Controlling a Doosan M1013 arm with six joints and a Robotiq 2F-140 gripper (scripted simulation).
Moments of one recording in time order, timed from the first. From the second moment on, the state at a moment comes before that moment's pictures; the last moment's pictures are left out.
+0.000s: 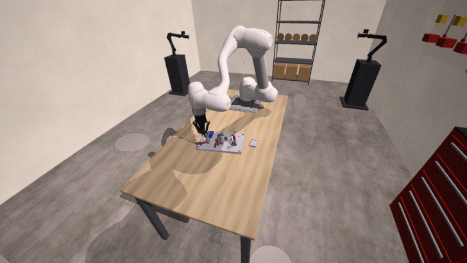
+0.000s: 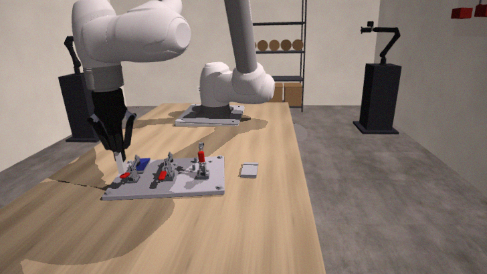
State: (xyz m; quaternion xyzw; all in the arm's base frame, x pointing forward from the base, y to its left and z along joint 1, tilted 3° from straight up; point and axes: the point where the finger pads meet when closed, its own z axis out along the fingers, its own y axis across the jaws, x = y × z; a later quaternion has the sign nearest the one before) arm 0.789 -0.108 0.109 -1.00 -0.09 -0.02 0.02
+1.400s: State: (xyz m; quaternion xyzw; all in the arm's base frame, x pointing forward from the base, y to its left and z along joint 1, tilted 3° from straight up) arm 0.788 -0.109 0.116 -1.00 -0.09 -0.02 0.02
